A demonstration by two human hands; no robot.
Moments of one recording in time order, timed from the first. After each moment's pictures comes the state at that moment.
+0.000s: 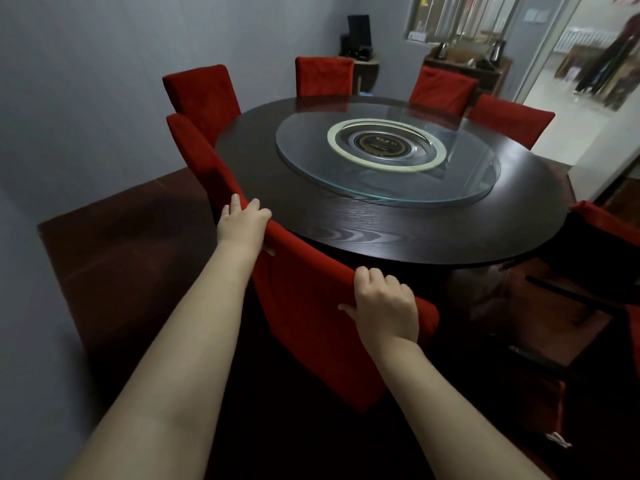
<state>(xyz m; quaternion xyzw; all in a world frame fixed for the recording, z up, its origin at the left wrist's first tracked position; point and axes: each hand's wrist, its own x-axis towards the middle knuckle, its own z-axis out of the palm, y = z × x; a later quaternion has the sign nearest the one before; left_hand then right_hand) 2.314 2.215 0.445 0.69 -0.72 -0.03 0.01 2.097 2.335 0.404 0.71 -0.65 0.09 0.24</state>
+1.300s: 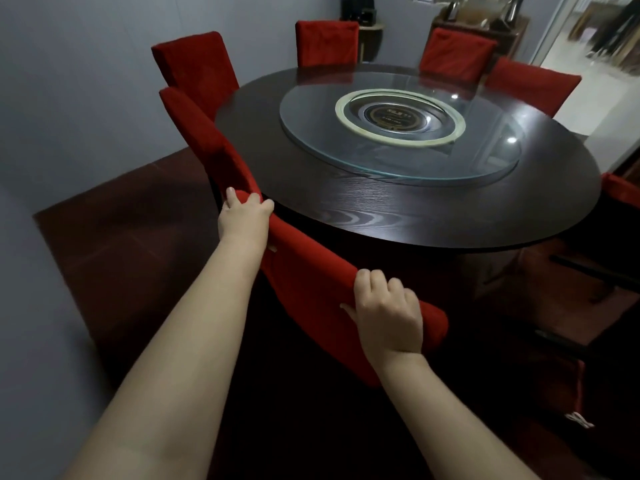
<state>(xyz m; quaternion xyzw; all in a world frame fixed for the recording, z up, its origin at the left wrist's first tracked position) 2.349 2.183 0.411 0.71 -0.70 -0.02 -0.03 2.147 2.319 0.359 0.70 -0.64 0.10 0.30</state>
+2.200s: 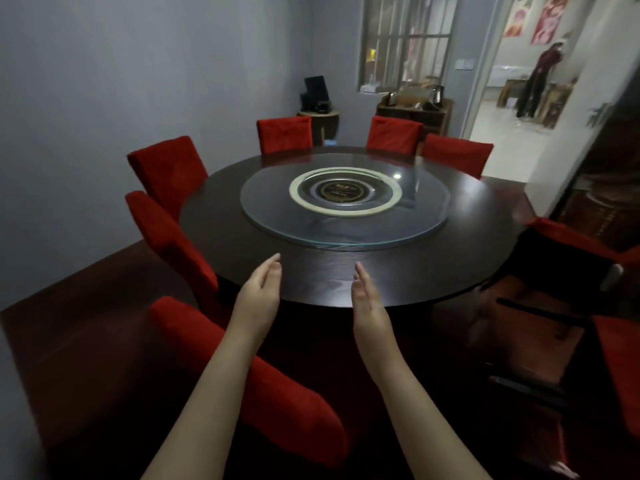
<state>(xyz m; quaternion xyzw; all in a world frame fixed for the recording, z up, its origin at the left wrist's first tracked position) 2.187 2.257 0.482 0.55 -0.57 -0.36 0.50 2.024 2.306 0.462 0.51 -0.53 0.57 -0.37</state>
